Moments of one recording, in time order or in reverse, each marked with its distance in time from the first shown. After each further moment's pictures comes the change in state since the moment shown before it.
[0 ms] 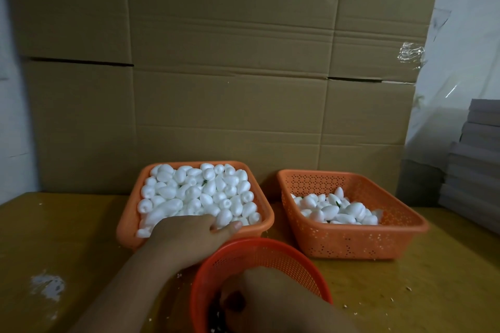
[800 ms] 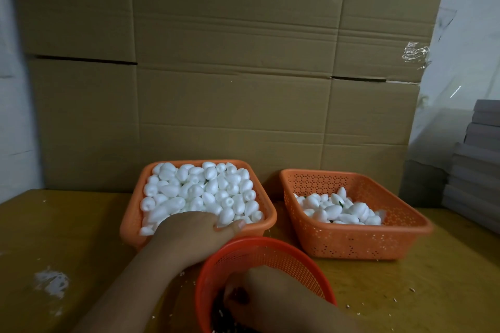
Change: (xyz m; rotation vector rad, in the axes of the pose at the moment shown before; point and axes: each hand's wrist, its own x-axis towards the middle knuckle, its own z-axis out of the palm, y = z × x) left_hand -0.009 0.006 -0.007 -0.077 0.032 0.022; right_hand 0.012 0.000 -0.006 0.212 -0.016 0.059
